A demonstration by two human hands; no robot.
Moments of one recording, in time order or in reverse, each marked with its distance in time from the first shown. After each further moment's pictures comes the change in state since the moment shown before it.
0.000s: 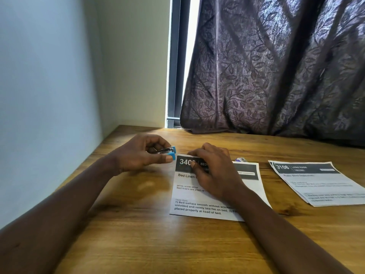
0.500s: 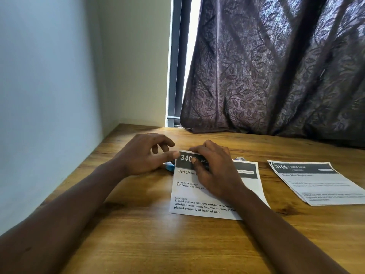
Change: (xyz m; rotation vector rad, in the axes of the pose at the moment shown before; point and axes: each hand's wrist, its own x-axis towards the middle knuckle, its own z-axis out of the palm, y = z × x) left_hand -0.003 0.008 0.011 0.461 0.149 0.121; right_hand -0.001 -0.003 0.000 0.028 0.063 -0.004
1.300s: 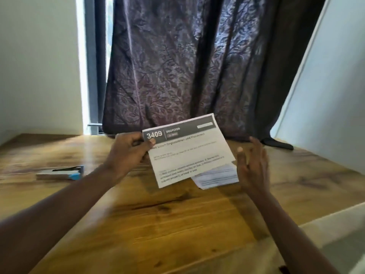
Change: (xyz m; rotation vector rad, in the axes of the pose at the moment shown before) left_hand 0.062 0.170 0.089 -0.854 0.205 -0.164; right_hand -0.133 0.159 -0.196 -0.267 0.571 0.568
